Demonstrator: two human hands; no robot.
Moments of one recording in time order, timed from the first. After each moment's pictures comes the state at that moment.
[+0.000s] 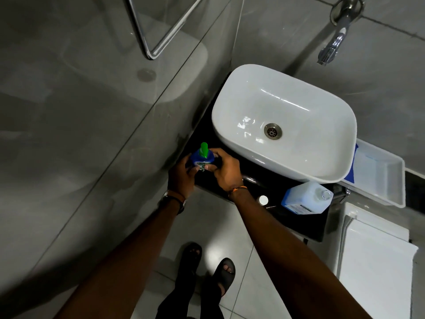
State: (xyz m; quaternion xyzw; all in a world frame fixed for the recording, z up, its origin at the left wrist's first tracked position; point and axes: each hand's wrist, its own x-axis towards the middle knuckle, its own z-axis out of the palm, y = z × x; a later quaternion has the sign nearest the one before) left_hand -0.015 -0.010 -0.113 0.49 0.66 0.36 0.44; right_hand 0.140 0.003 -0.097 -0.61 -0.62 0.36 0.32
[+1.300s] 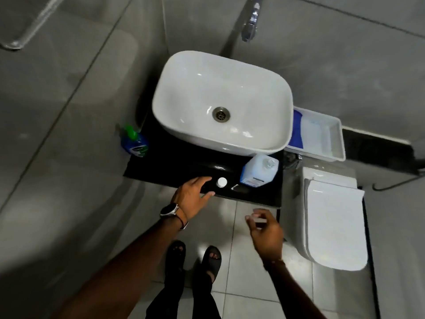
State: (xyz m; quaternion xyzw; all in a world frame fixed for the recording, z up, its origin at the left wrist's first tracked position) left_hand 0.087 -0.081 -0.126 0.77 0.50 0.17 0.37; right_hand 0.288 -0.249 -0.113 -0.82 -0.35 0.26 0.37
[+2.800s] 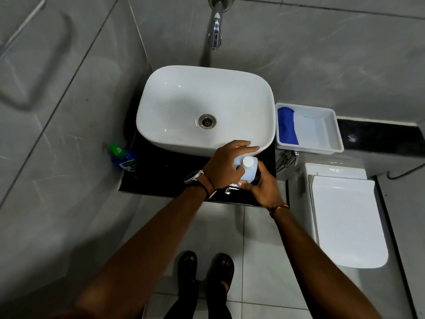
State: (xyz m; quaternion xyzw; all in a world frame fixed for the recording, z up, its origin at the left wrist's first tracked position) left_hand 0.217 -0.045 0.003 0.85 0.30 0.22 0.38; right_hand 0.374 -0.145 -0.101 -0.72 -0.45 0.36 0.40
